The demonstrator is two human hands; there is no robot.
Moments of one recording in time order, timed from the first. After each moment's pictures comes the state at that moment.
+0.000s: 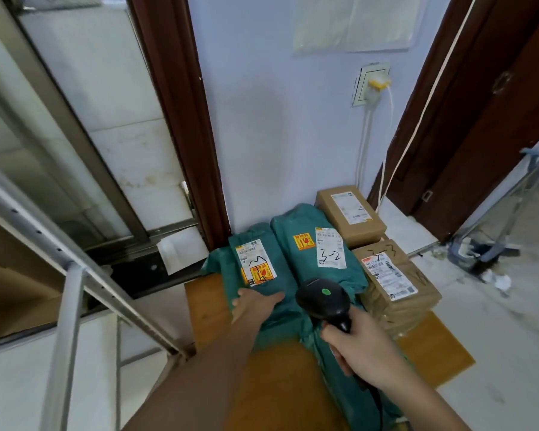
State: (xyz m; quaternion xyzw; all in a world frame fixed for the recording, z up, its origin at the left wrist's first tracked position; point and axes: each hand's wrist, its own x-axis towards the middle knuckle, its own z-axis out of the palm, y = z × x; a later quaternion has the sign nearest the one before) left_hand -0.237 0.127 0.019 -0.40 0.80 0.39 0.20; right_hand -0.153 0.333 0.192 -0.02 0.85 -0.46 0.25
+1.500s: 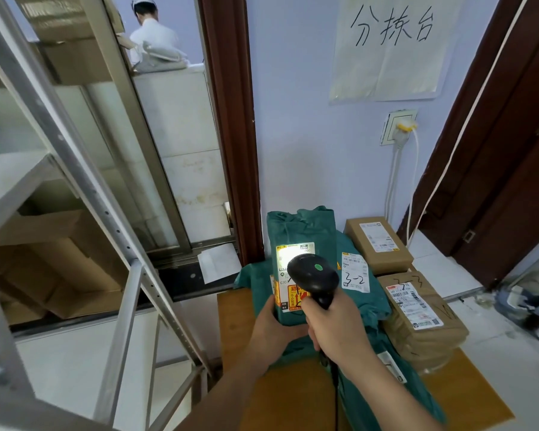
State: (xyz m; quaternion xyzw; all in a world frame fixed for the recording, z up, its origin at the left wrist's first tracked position) left_hand -0.144 0.128 0.081 -0.18 0.73 0.66 -0.01; right_hand -0.151 0.270 0.210 -0.10 0.81 -0.57 0.11
